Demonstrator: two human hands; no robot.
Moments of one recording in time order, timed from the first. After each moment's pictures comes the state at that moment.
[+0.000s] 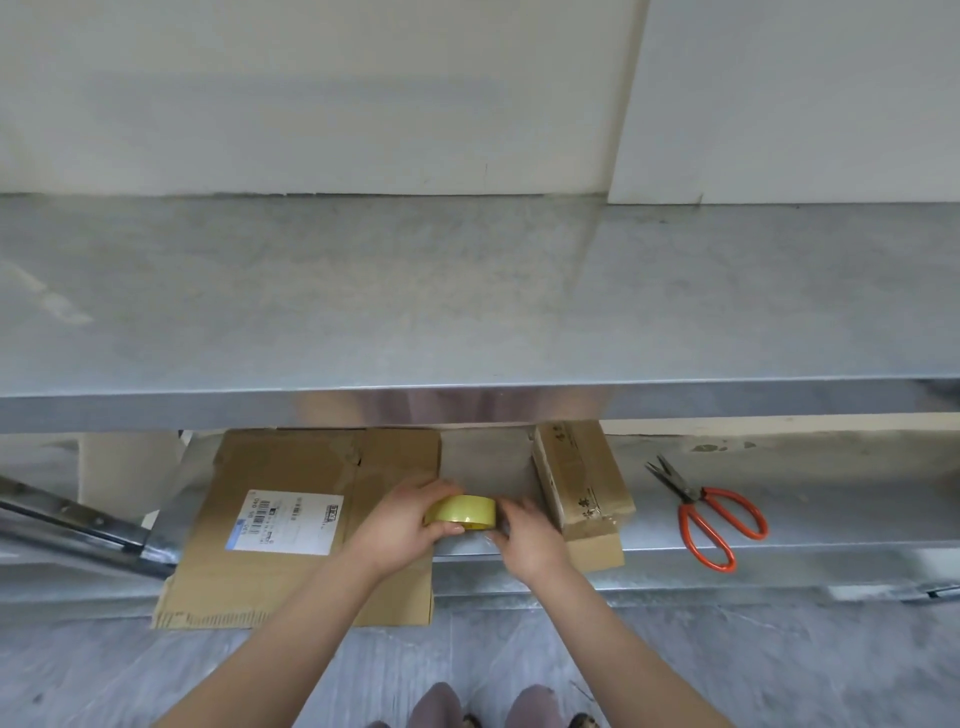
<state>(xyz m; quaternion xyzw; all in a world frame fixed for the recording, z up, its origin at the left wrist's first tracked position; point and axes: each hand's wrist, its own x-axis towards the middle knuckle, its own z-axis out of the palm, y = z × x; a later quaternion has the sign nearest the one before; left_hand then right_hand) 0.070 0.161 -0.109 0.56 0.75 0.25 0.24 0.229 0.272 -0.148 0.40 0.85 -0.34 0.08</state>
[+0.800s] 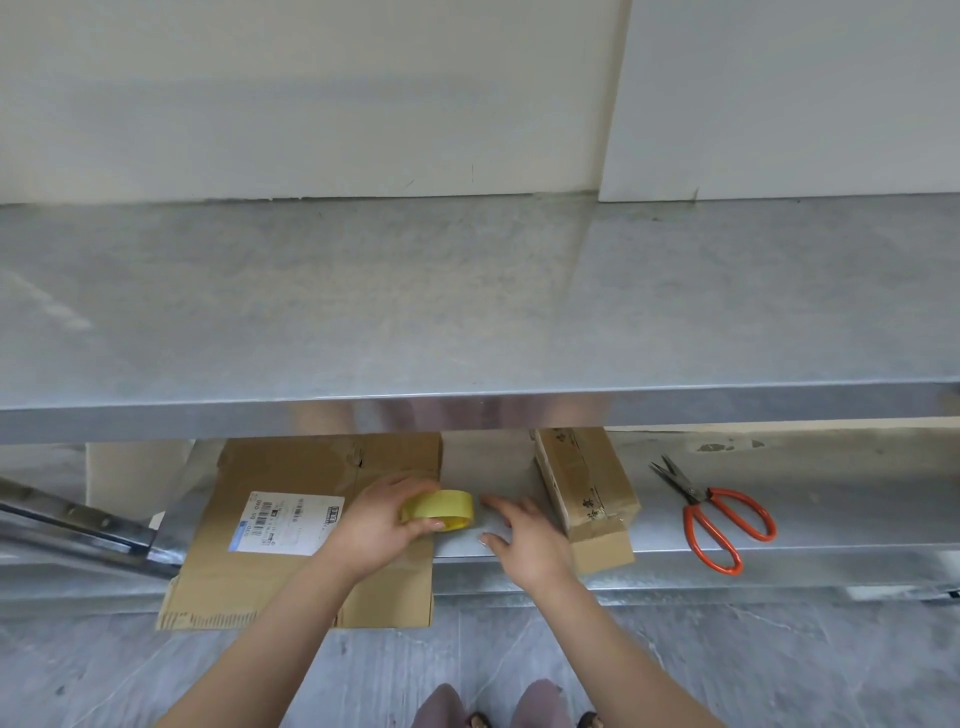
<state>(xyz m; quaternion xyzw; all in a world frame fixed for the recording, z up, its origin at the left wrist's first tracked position) 0.055 0.147 -0.099 0.51 0.79 0.25 0.23 0.236 0.273 -0.153 0.40 0.85 -0.33 0.06</state>
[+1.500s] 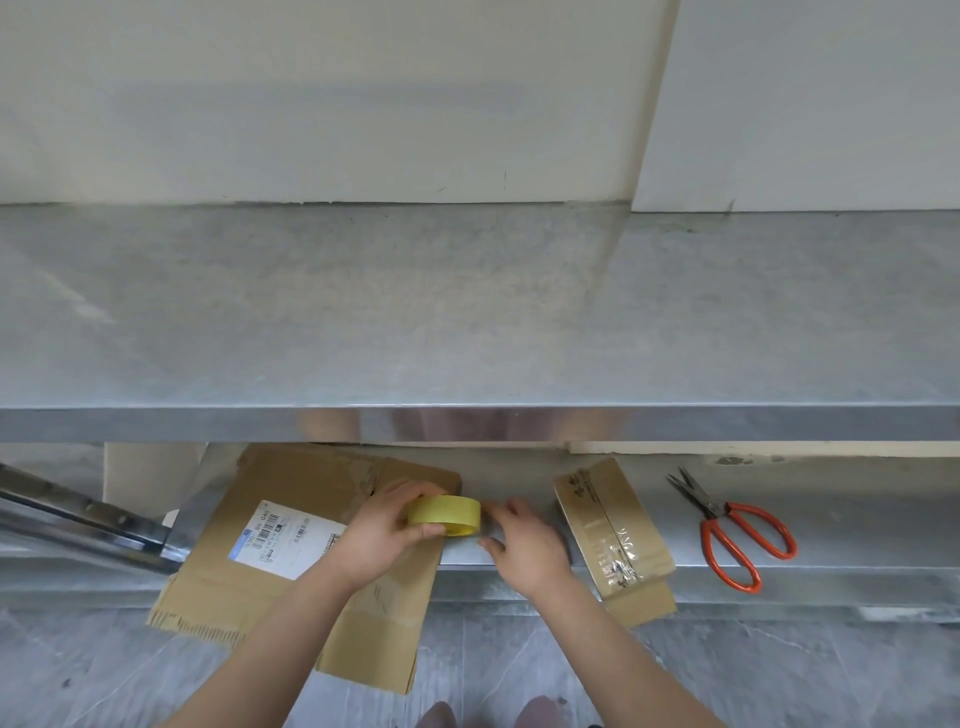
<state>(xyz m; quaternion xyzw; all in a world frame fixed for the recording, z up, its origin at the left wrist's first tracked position) 0.047 0.133 -0.098 0.47 0.76 0.32 0.30 0.212 0.270 -0.162 0.33 0.90 -0.27 0.07</state>
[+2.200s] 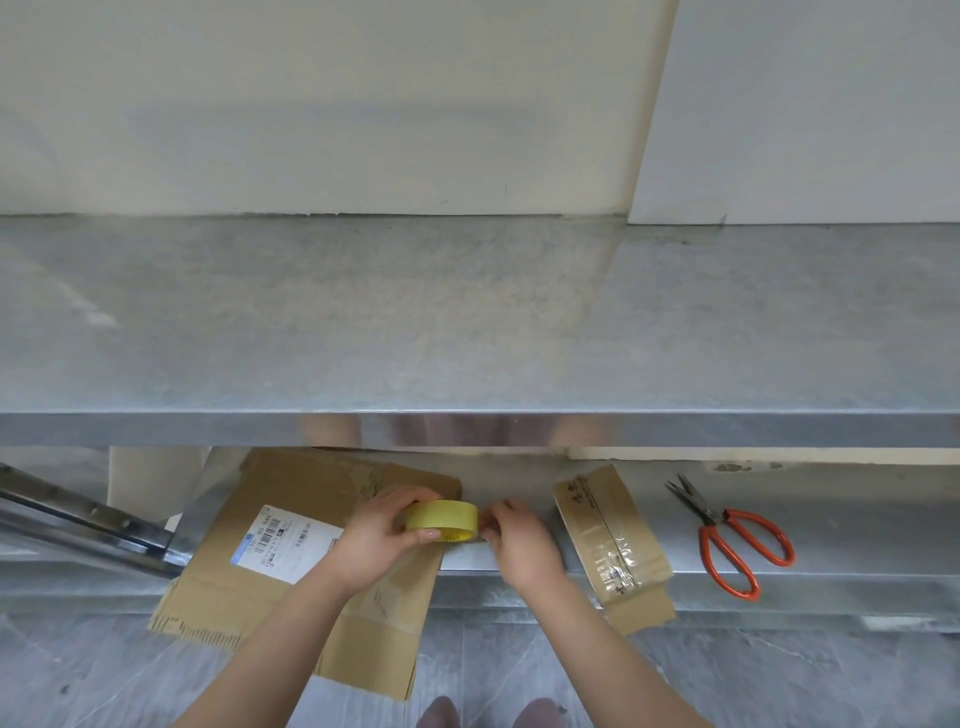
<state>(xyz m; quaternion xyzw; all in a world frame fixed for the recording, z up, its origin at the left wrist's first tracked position) 0.047 0.128 -0.096 0.44 0.77 0.34 0.30 0.203 0.269 -0.152 0.35 0.87 -0.33 0.02</state>
